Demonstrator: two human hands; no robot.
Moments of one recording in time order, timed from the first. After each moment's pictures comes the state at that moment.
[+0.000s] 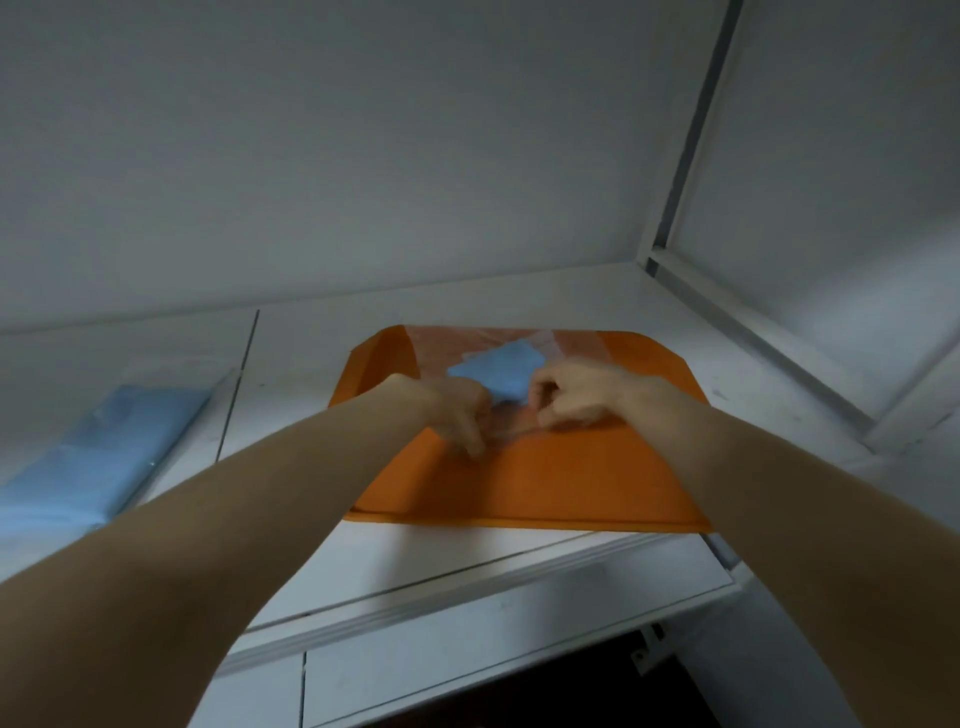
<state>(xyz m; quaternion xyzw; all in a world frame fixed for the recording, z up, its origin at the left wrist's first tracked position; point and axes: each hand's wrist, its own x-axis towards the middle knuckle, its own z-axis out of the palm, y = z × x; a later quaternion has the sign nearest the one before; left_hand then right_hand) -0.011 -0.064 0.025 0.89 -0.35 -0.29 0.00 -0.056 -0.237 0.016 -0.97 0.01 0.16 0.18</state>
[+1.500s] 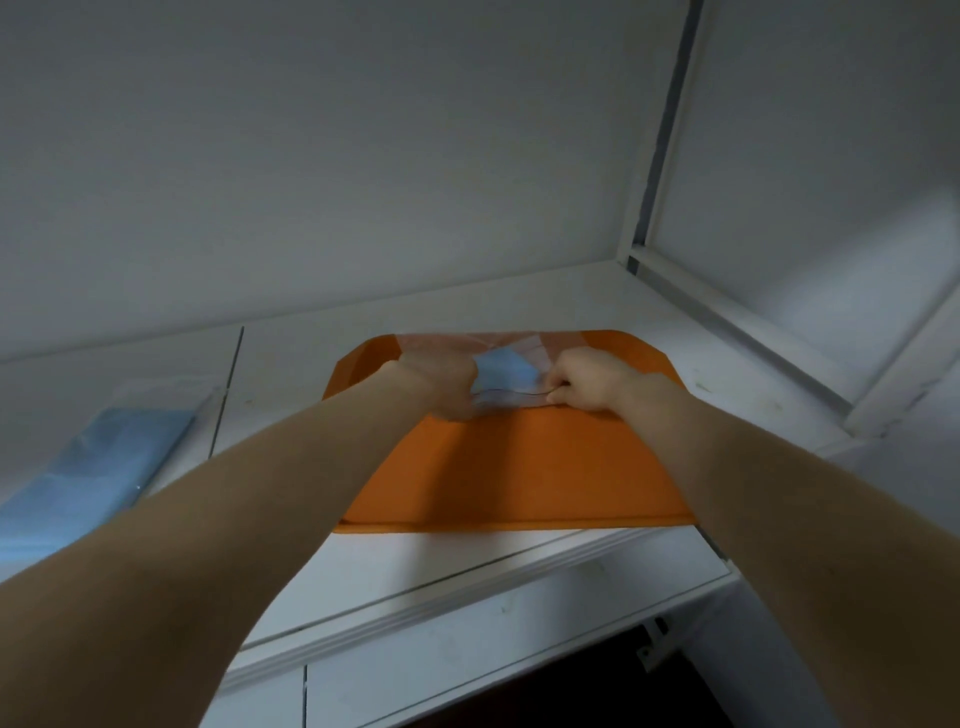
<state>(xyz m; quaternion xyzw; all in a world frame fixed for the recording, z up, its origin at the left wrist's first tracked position) -0.007 -0.076 0.041 0.92 -0.36 -0.08 -0.14 -0.062 -0.261 0.017 -0.99 0.00 0.08 0.08</state>
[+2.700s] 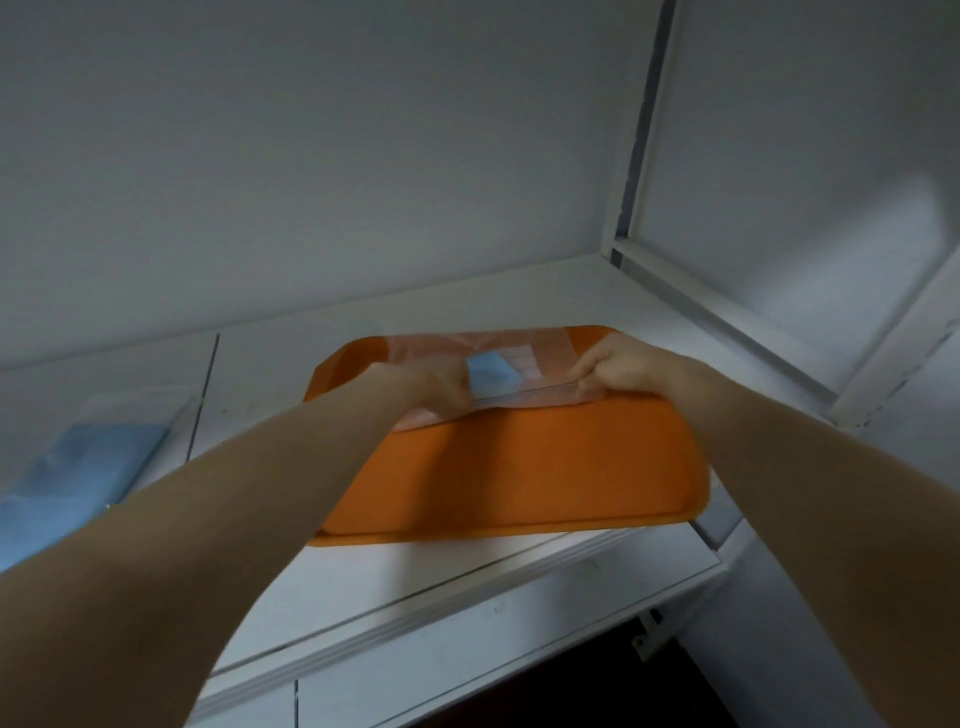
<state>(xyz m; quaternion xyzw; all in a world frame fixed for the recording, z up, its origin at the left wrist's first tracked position) -0.006 -0.093 0.041 0.92 -0.34 -0.18 -0.01 -0.081 -0.308 0.026 -0.93 0.15 0.09 0.32</state>
